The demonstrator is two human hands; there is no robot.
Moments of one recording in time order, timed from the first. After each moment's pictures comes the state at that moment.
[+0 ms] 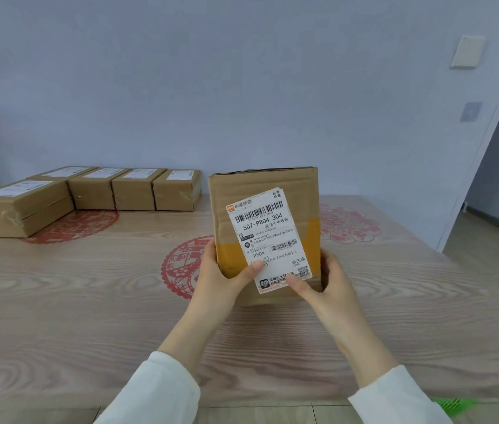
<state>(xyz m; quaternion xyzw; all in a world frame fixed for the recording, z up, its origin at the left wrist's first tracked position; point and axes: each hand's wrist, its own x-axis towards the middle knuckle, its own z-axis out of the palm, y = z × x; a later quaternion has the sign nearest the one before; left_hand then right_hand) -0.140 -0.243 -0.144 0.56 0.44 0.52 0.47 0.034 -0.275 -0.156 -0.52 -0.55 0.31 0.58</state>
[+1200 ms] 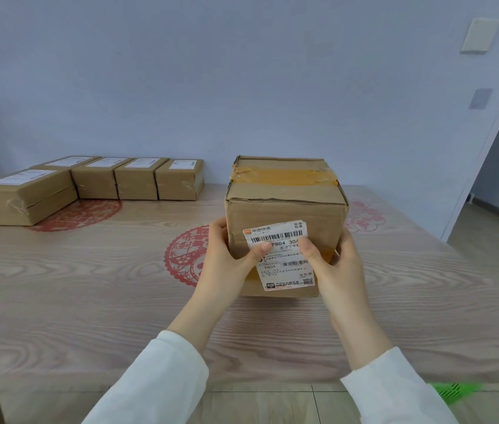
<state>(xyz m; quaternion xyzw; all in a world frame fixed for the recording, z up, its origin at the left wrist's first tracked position) -0.132 -0.252 -0.133 0.60 0.41 0.55 0.42 0.025 -0.279 -0.142 -0.48 -0.49 0.28 0.67</state>
